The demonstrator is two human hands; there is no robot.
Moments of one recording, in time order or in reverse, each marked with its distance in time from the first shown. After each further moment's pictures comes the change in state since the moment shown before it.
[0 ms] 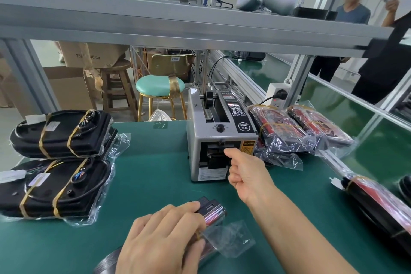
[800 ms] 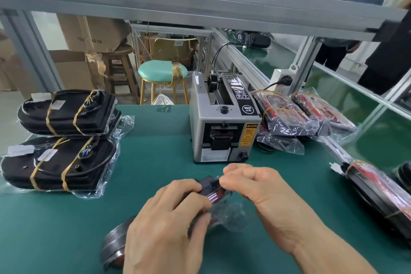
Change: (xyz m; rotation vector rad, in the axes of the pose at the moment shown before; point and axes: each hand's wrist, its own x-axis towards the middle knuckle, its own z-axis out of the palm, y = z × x) left_hand -0.016 0.009 0.012 -0.060 0.152 -0.165; right_hand -0.091 0.009 -0.039 -0.438 -0.410 -0.190
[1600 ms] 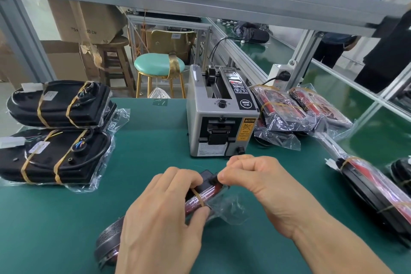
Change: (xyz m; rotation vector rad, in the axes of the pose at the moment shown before) left_hand 0.007 0.006 -0.005 0.028 -0.143 -0.093; right_hand 0.001 -0.012 -0.001 -0.142 0.004 -0.010
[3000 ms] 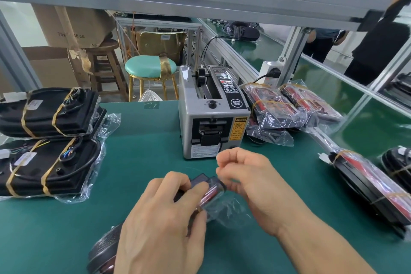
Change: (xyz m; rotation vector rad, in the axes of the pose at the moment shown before) left_hand 0.001 -0.004 0.008 0.042 0.027 0.132; right_hand 0.010 0.009 0.003 0.168 0.126 0.069
